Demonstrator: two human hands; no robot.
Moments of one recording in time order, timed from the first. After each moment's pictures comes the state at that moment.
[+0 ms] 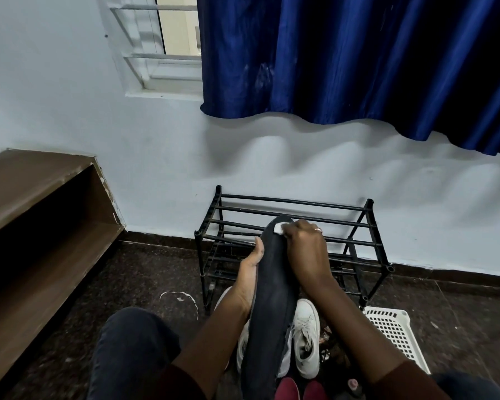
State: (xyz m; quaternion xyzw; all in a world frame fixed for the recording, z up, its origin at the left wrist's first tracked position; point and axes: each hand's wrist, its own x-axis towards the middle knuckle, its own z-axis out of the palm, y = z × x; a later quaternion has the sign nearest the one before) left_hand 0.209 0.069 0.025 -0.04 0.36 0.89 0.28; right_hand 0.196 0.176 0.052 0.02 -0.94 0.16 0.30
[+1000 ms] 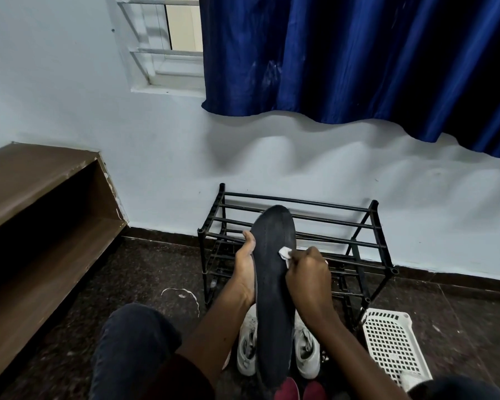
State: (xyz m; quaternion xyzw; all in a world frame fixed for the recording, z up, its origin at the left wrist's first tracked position) left_hand 0.198 0.062 0.030 -0.10 0.39 0.89 0.23; right_hand 0.231 0.161 0.032 -0.08 -0.94 0.26 0.22
